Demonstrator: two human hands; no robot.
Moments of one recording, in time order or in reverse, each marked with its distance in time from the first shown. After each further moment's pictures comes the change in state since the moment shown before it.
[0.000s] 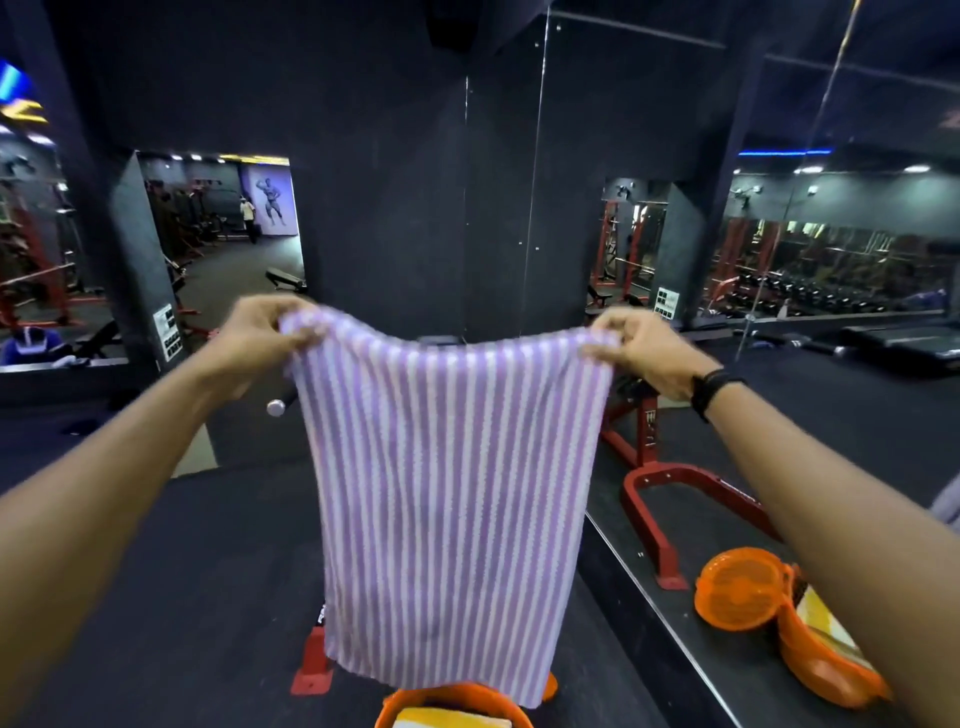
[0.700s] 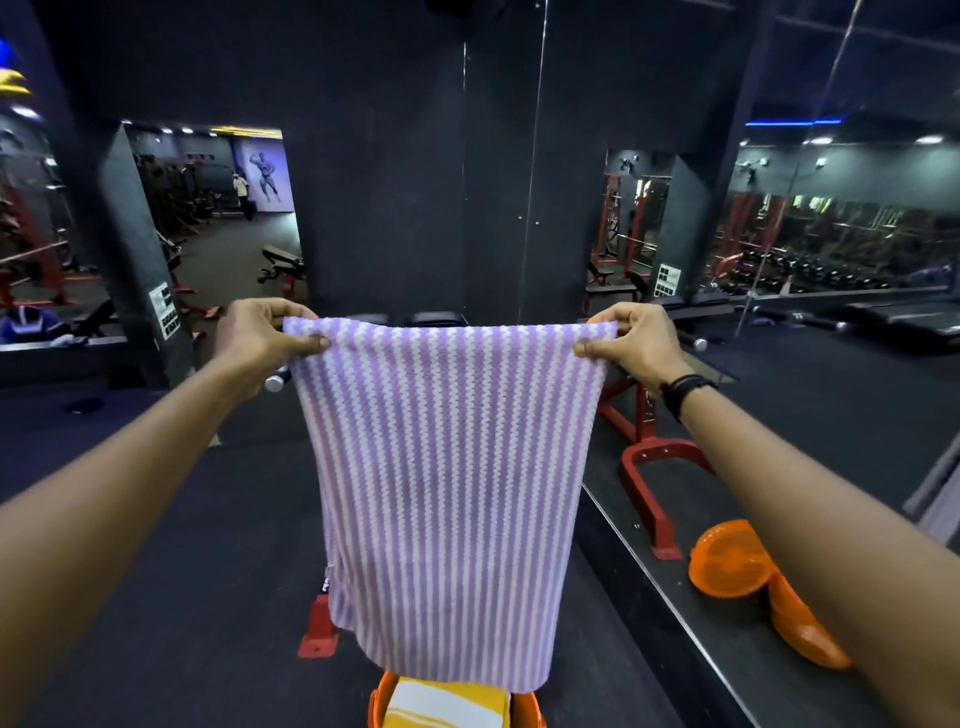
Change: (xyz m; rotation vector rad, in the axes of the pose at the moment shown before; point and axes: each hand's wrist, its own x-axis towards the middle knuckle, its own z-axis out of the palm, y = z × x) left_hand -0.008 -0.034 0.016 0.076 0.232 -0.253; right_hand -0.009 0.031 0.016 -0.181 0.394 0.055
